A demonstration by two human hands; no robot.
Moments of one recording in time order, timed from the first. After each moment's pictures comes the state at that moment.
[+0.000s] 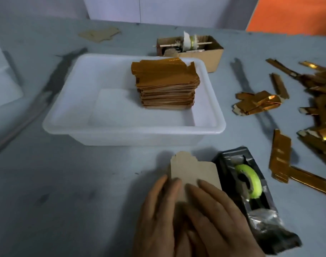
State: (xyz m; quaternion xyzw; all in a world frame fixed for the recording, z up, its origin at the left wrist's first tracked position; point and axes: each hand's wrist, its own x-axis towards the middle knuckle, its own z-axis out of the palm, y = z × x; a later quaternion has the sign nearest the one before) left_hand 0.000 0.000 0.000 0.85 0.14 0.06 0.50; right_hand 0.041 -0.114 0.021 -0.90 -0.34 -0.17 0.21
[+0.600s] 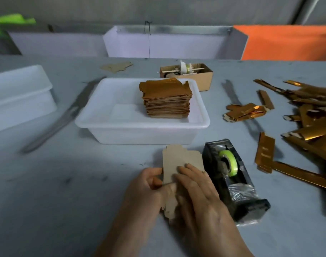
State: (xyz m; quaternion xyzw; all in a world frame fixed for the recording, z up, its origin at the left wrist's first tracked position) left_hand 0.010 0.009 0.004 0.67 0.29 0.07 0.68; right_hand 0.026 -0.118 -0.001 -0.87 -0.31 -0.20 0.32
